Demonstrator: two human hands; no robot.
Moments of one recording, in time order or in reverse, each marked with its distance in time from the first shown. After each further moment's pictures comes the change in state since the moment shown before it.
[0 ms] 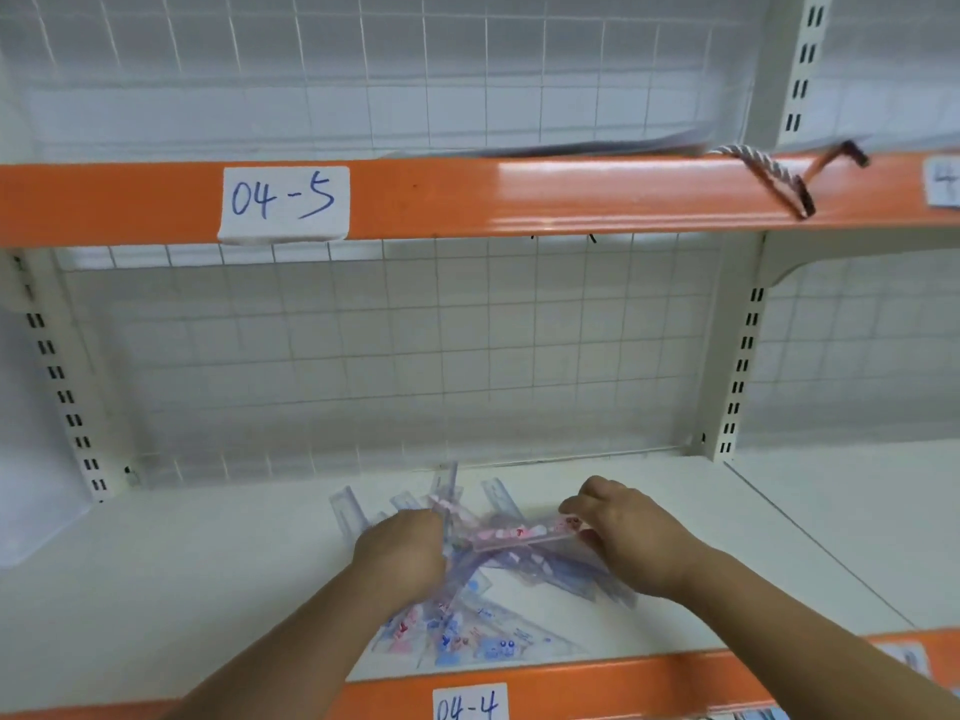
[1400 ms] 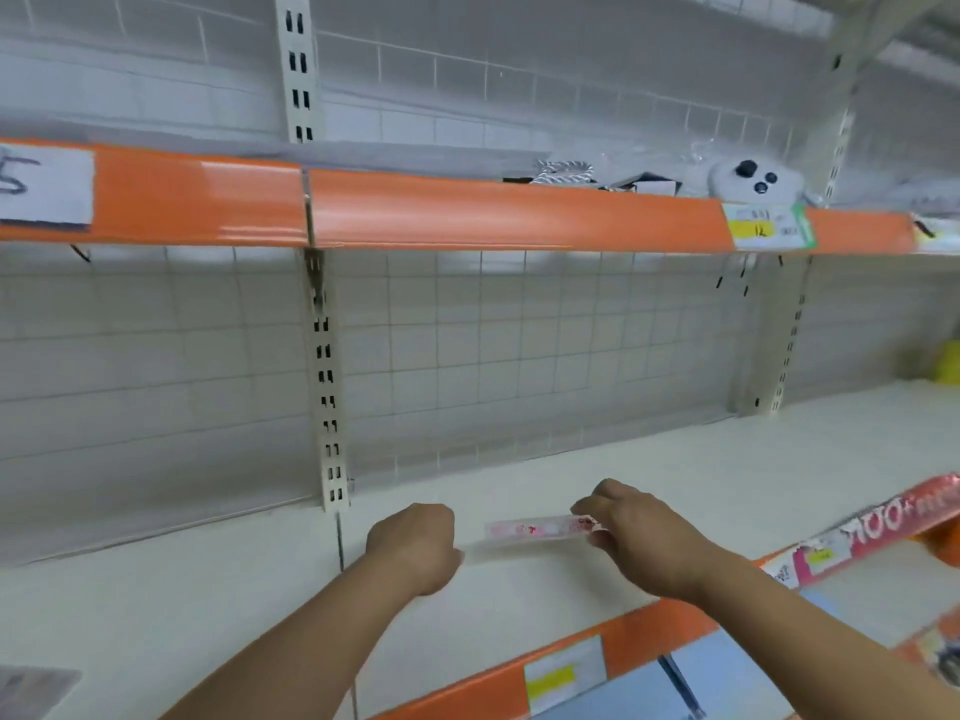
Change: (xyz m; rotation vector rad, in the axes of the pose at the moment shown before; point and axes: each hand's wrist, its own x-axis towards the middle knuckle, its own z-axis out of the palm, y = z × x) left_hand 0.074 0.495 0.011 -0.011 0.023 0.353; right_hand -0.261 0.417 -0.061 -0.074 0.009 0.351
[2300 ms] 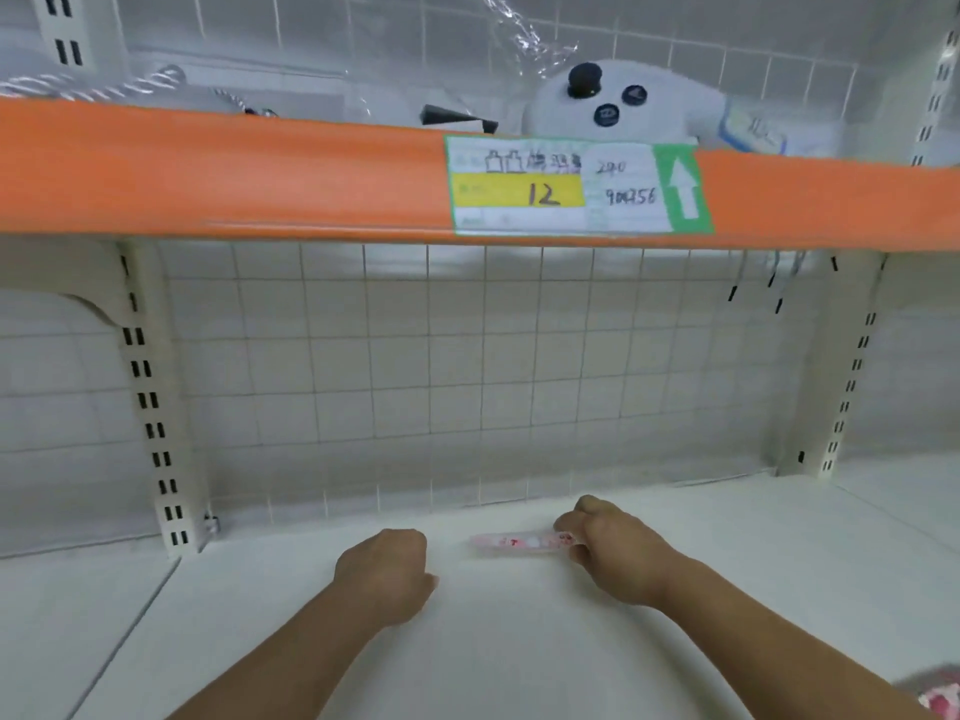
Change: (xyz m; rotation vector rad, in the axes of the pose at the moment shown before) left_hand 0.133 0.131 0.024 -0.010 0.003 -0.216; right_hand 0.103 0.212 0.055 0.100 -0.090 -0.119
